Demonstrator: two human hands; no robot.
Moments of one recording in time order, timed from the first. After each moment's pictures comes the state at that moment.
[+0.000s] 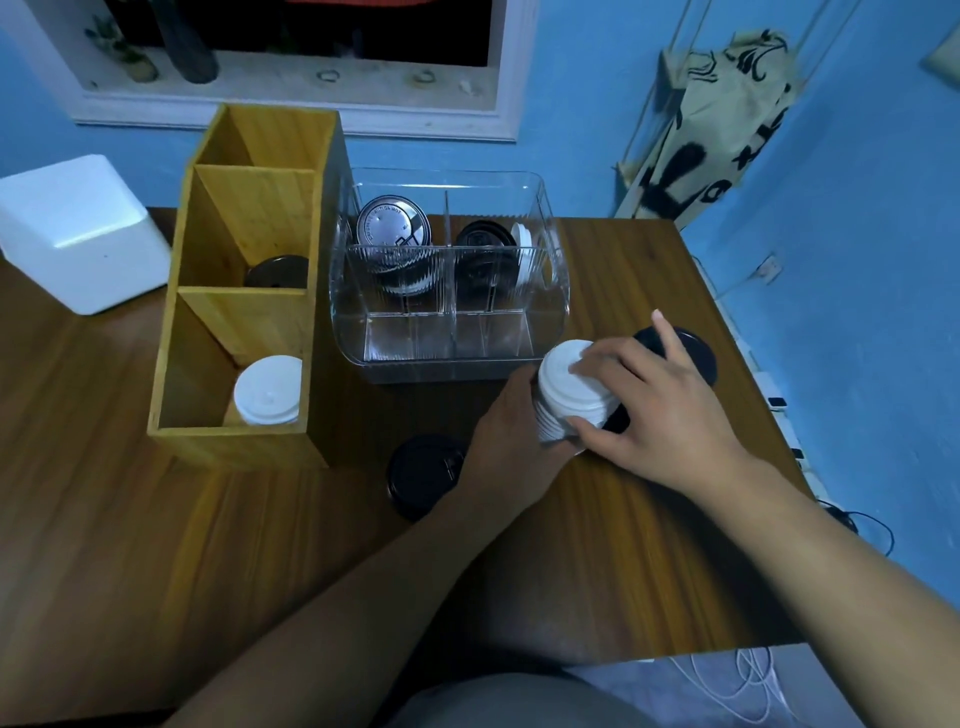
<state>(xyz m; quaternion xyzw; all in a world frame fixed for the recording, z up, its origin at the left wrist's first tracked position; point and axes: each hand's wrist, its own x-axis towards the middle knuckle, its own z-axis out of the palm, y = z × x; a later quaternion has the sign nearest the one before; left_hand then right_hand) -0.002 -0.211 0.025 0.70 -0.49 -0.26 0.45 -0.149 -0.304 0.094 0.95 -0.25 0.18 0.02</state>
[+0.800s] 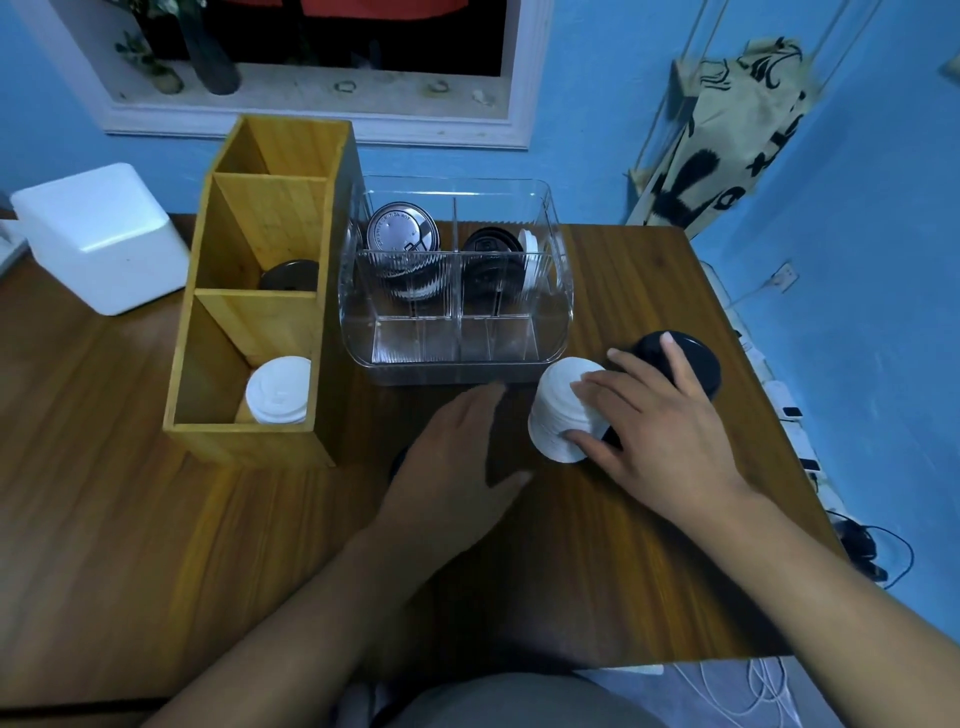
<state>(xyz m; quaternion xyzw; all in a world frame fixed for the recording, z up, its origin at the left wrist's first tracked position) 0.036 -0.149 0.060 0.76 -0.57 -0.17 0.27 -0.156 -0.290 0.085 0.95 -0.26 0.14 0.12</state>
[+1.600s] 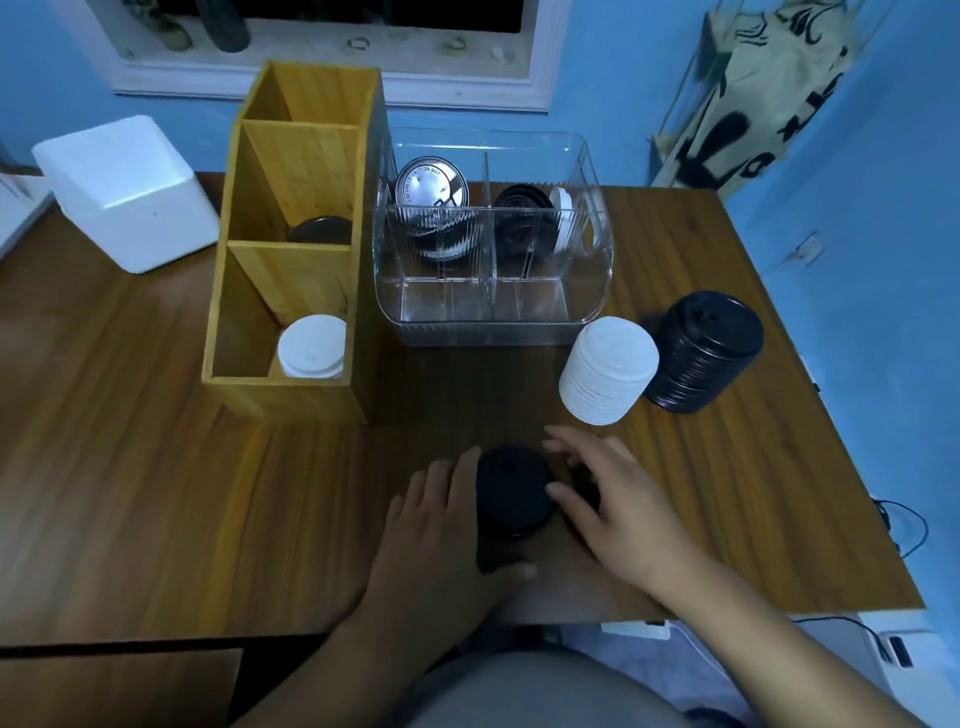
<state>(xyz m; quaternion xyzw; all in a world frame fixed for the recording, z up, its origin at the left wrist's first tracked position) 0.024 -0.048 0.033 0.80 -0.55 -0.20 0.15 -0.147 -0.194 0.020 0.87 -0.33 0.16 -0.33</state>
